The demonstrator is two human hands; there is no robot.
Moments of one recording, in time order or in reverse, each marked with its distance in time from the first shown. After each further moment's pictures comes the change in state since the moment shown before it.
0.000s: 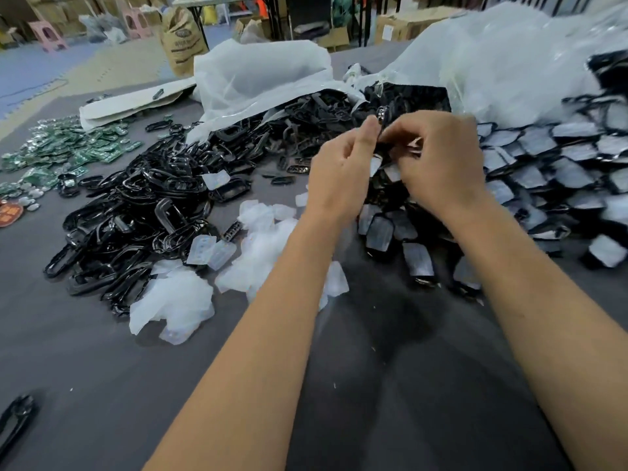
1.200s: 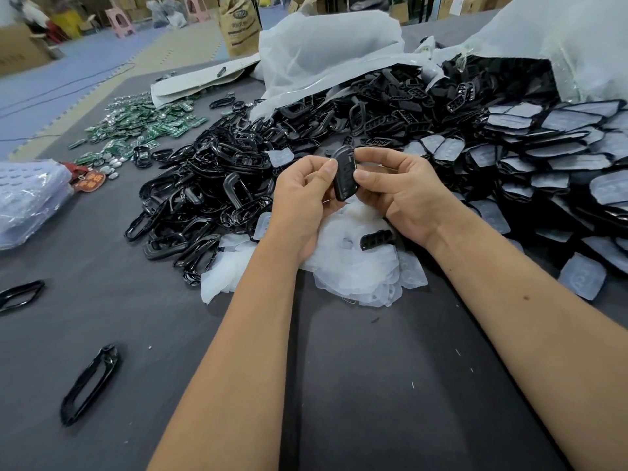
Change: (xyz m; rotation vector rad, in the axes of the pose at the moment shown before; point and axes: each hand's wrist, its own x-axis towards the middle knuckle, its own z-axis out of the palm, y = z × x) left_hand -0.031 -0.074 -0.110 -0.369 0.162 -0.237; right_hand -0.020 -0.046 0.116 1.365 -0.393 0.677
